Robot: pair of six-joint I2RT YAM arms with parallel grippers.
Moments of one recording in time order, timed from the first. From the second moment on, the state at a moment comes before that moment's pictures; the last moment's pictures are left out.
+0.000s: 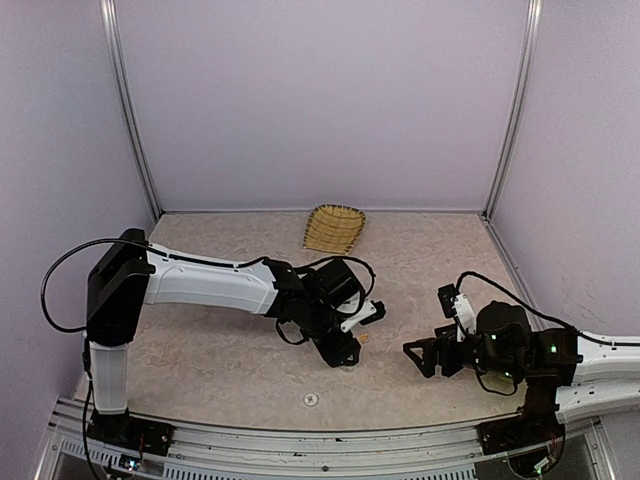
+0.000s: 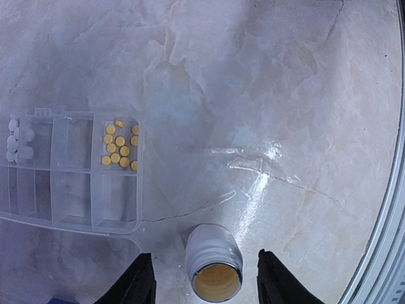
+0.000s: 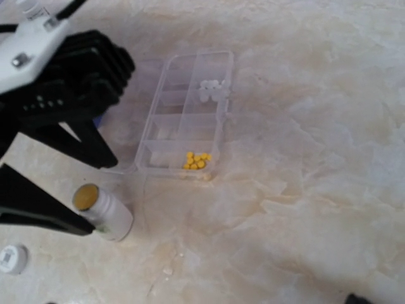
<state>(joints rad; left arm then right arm) -1.10 2.04 1.48 -0.52 0.16 0.02 1.07 0.73 0.35 -0.17 0.29 0.52</state>
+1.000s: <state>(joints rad) -1.10 1.80 1.35 -0.35 0.22 0.04 1.07 0.64 0.25 0.14 0.06 0.36</state>
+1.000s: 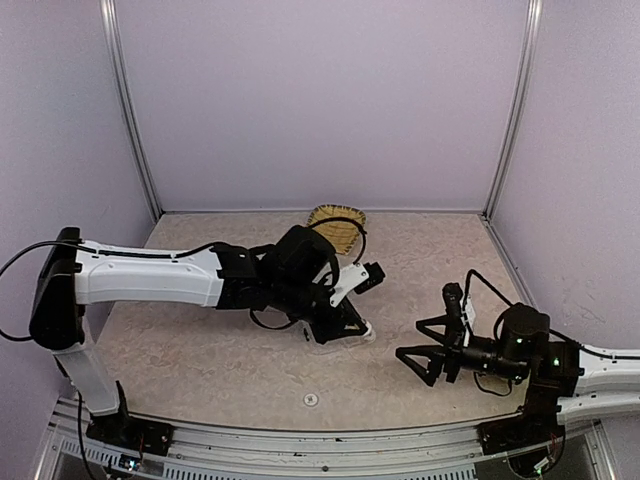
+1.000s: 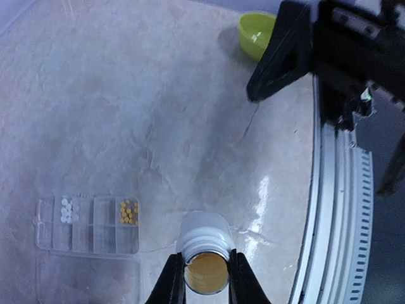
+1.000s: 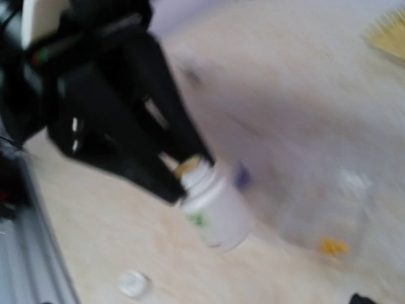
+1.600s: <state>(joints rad) -1.14 1.57 1.16 0.23 0.48 -0.05 1.06 0.60 0.13 0.73 -0.21 0.21</state>
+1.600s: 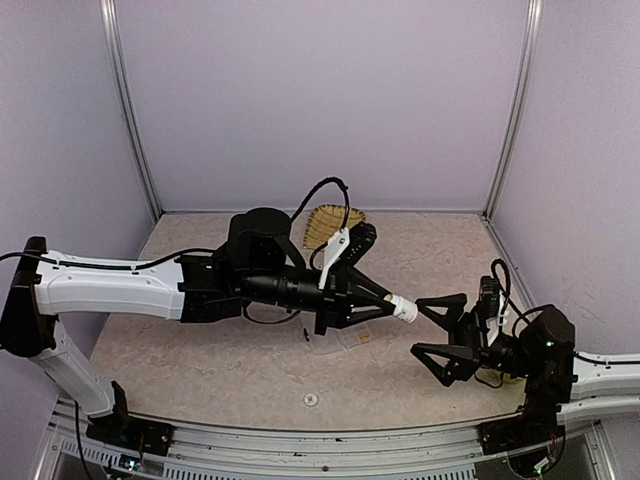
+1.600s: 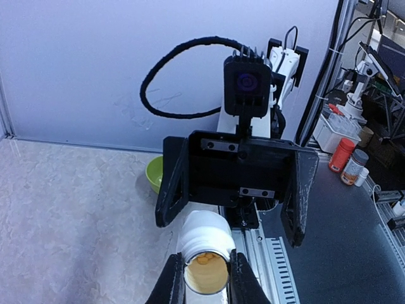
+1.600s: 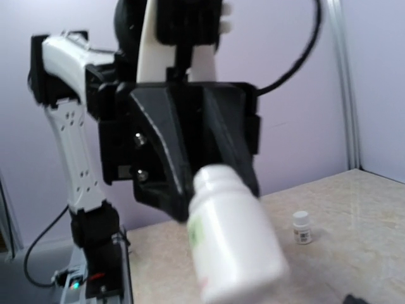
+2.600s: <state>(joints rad) -1.17 1.61 1.17 0.25 0.54 -0.06 1.05 0.77 0.21 0.80 -0.31 0.16</state>
